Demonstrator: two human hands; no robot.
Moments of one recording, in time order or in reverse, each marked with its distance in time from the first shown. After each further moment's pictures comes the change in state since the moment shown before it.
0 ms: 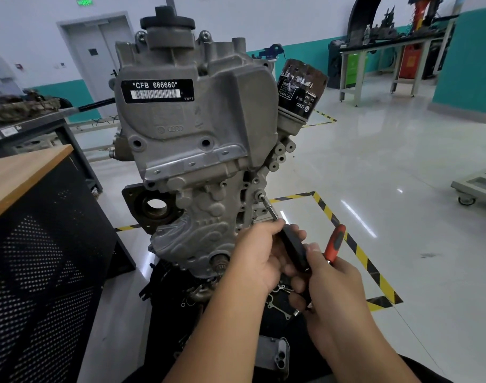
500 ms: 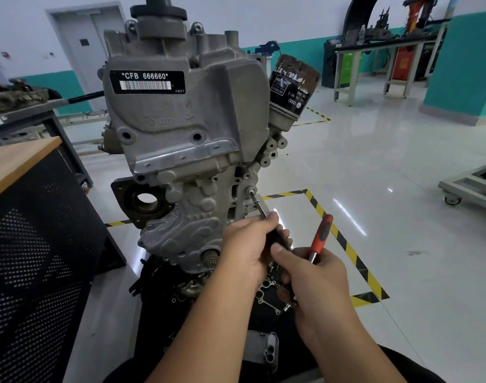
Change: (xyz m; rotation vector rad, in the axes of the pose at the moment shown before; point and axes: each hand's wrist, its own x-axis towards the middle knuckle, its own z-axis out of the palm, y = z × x) left_hand 0.003 -0.005 0.002 -0.002 0.040 0.118; right_hand -0.002 0.000 -0.001 -0.077 -0.047 -0.062
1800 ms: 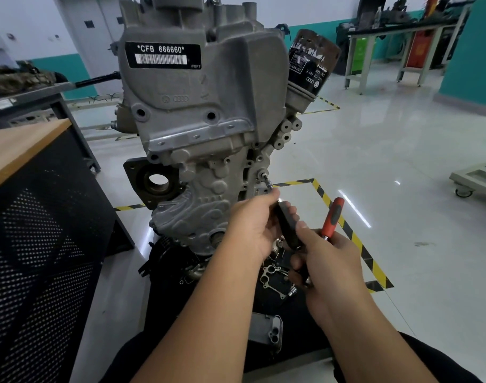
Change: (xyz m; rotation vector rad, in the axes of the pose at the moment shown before) left_hand 0.005 0.011 -0.004 -0.057 -0.015 -0.029; right_hand -0.002 -0.002 0.002 0.026 0.014 0.040
